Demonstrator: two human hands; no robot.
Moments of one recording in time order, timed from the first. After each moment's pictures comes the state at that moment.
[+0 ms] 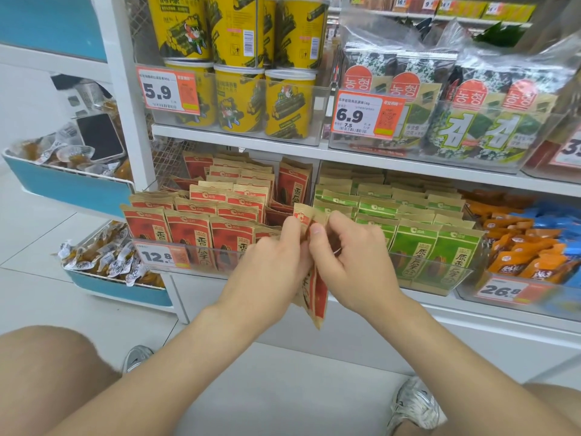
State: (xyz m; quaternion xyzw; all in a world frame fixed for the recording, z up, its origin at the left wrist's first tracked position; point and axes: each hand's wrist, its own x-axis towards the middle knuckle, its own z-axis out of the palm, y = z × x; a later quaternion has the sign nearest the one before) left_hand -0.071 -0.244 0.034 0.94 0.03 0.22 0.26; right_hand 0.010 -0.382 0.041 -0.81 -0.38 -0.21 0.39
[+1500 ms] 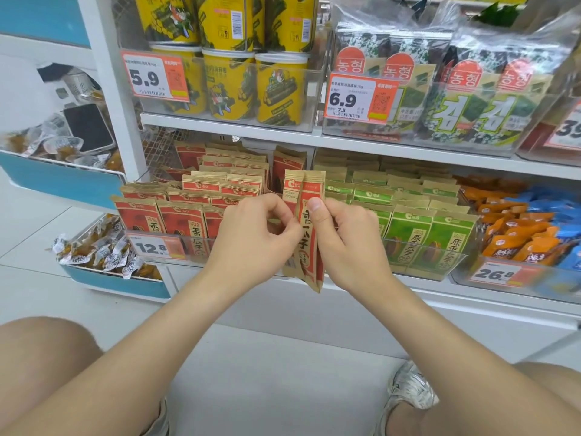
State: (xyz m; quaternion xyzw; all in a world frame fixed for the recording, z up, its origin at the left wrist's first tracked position) left_hand -0.062 -0.233 0.055 0.87 0.11 0.24 0.41; right_hand 0.015 -0.380 0.039 -0.80 -0.35 -0.15 0.46
